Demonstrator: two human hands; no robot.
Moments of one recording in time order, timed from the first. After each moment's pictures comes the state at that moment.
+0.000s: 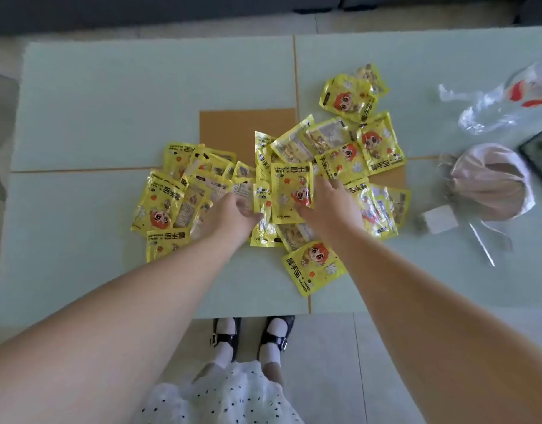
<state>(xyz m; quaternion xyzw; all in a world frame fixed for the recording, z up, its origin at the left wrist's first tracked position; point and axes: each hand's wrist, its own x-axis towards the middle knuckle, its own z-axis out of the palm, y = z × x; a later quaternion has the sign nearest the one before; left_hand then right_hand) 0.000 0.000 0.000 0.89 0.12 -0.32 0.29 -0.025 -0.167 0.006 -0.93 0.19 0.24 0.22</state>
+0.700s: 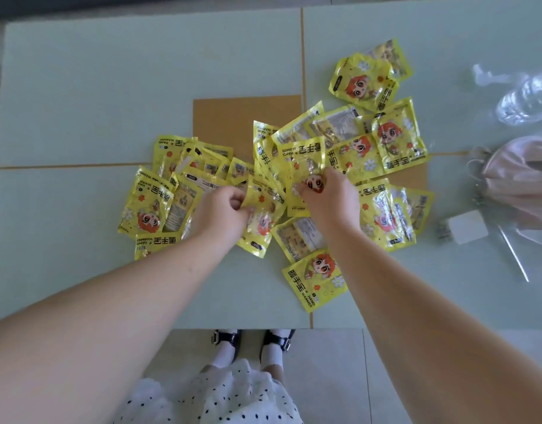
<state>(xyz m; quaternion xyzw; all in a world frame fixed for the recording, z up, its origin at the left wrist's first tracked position) 0.016 -0.009 -0.001 0.90 0.13 -0.27 0.31 -0.003 -0.173 -0.033 -0.87 0.30 0.14 0.37</state>
